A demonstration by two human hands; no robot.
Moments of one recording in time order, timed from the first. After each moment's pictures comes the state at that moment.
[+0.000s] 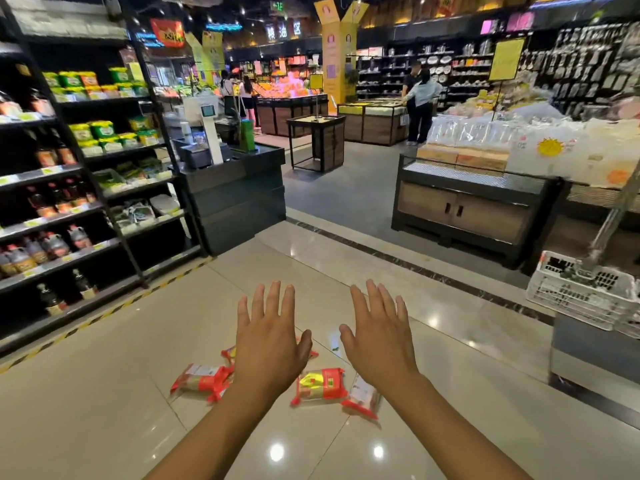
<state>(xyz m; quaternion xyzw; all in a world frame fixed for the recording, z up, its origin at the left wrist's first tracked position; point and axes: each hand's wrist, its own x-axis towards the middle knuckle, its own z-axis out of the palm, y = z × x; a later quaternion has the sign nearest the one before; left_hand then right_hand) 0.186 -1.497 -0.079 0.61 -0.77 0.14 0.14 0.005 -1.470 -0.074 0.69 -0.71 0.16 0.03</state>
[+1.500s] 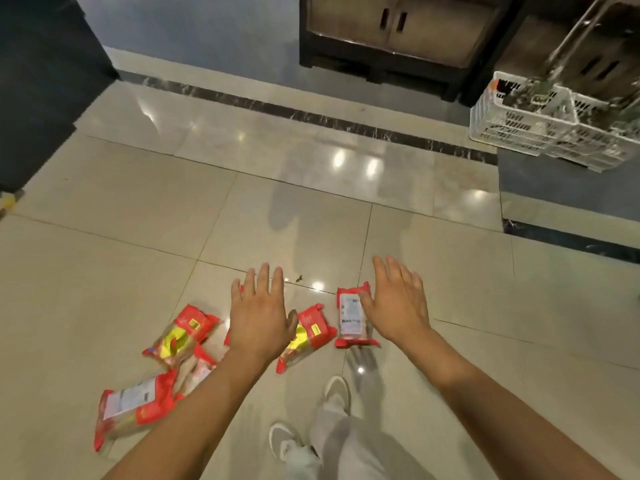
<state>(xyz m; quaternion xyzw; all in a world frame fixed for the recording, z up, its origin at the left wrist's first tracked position) 0.161 -2.091 -0.357 0.44 -0.89 -0.09 -0.11 -0.043 -1.978 -0.350 0.44 -0.88 -0.01 -0.17</state>
